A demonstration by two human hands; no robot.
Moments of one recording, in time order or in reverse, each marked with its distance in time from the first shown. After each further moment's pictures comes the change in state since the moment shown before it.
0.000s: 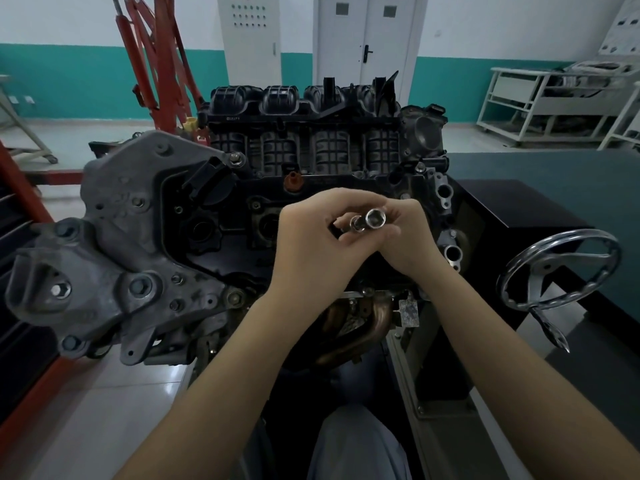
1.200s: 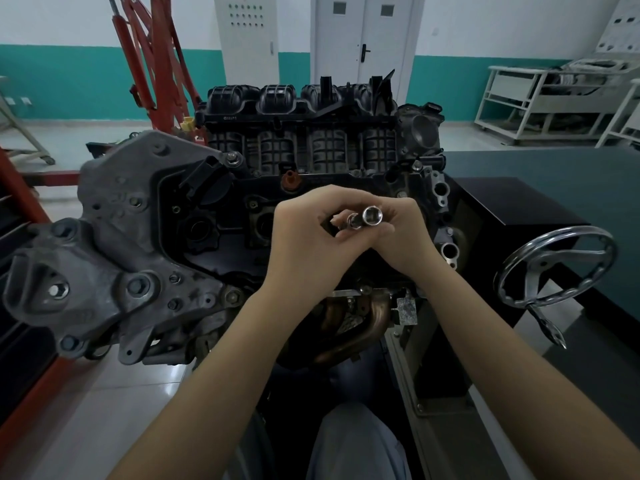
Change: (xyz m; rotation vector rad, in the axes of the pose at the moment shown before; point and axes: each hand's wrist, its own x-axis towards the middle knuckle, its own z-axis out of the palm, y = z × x) left_hand 0.002 -0.005 -0.002 -0.005 -0.021 0.033; right_hand -0.001 0.000 0.000 -0.027 -0.008 -0.008
